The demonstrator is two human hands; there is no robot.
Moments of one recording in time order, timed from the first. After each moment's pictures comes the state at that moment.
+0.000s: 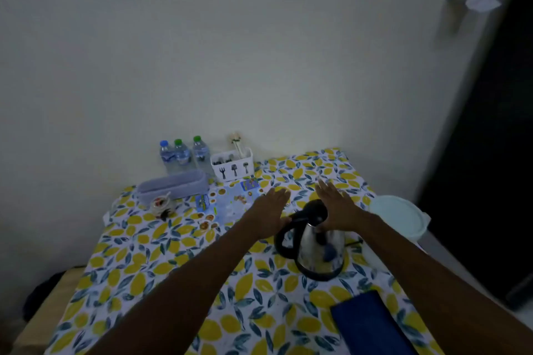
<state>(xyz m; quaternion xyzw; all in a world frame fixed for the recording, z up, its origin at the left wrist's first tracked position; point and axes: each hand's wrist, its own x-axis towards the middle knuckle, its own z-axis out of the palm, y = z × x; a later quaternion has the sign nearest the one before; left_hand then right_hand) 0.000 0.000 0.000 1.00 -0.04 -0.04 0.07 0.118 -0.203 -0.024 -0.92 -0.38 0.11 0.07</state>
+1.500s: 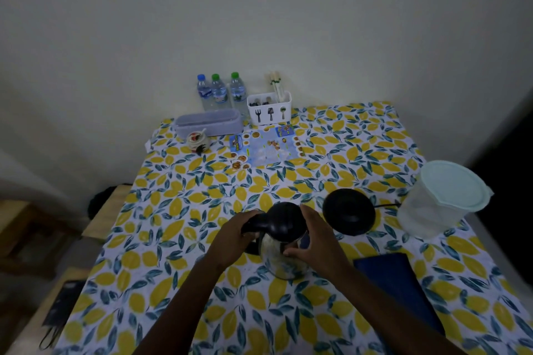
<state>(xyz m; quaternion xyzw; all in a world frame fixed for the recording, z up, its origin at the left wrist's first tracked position) -0.189 0.039 -0.095 0.89 0.18 0.04 0.42 -0.061 -0.152 -0.135 -0.85 -0.39 0.13 0.34</state>
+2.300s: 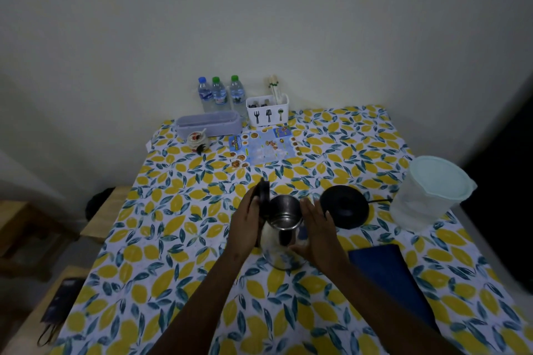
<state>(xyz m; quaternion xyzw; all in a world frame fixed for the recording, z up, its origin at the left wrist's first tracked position) -0.183 -0.011 -0.065 0.74 0.29 0.21 0.57 -0.072 -0.166 -0.149 -0.88 -0.43 0.05 0.21</state>
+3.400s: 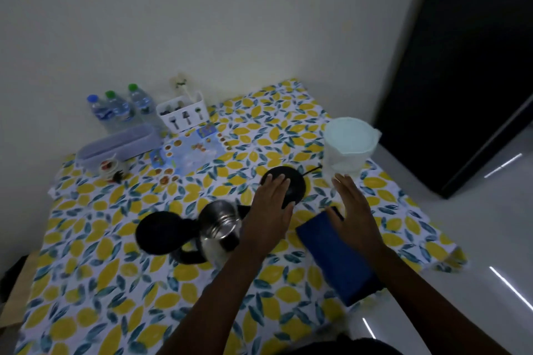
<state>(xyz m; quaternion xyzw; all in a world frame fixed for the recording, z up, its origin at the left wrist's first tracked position) -0.078 -0.125 -0.094 0.96 -0.04 0.11 0.25 -0.029 -0.337 -0.126 -0.90 -0.20 -0.09 0.37</state>
